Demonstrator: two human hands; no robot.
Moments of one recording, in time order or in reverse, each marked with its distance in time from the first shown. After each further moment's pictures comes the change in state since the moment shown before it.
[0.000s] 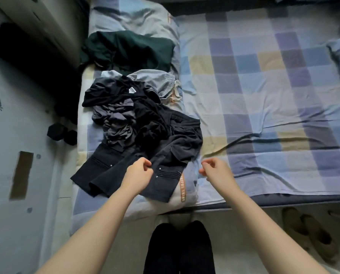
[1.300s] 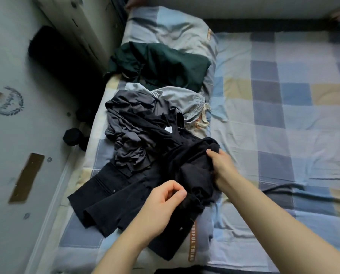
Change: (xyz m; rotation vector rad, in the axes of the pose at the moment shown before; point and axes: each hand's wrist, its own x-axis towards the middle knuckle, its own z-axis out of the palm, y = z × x) left_hand 0.037 0.069 -0.003 -0.574 -0.131 0.189; right_hand 0.203 -0.089 0.059 0.669 -0.153 0.188
